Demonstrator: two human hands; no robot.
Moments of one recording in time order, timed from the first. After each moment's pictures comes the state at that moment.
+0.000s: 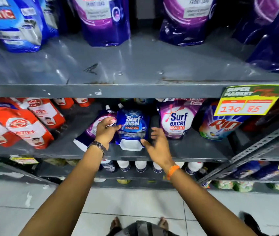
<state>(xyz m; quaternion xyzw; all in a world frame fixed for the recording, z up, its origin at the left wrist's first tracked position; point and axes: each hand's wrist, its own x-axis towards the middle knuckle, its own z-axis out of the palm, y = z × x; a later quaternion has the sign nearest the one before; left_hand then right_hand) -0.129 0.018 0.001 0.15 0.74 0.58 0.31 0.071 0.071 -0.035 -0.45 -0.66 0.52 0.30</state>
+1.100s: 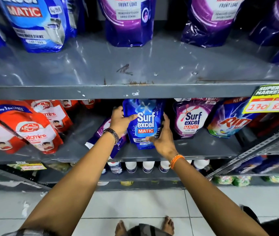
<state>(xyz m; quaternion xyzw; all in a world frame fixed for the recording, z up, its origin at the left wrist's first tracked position) -0.166 0.045 0.016 0.29 0.67 0.58 0.36 0.020 0.068 -0.009 -0.45 -0.65 0.53 0.31</state>
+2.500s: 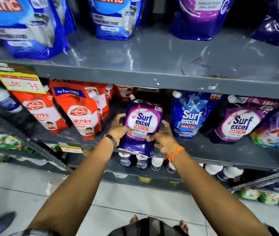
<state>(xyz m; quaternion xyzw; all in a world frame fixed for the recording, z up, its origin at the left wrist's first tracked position) -0.291 -0.069 -0.031 0.20 0.73 0.55 0.36 -0.120 0.006 -0.025 -0.48 -0.44 0.74 0.20</state>
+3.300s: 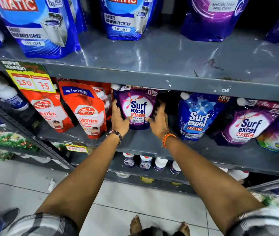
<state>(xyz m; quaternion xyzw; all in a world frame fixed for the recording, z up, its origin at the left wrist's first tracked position) -0.299 -0.065 -0.013 0.24 0.71 0.62 0.23 -0.179 0.038 -0.032 -0.41 -0.71 0.49 0.28</state>
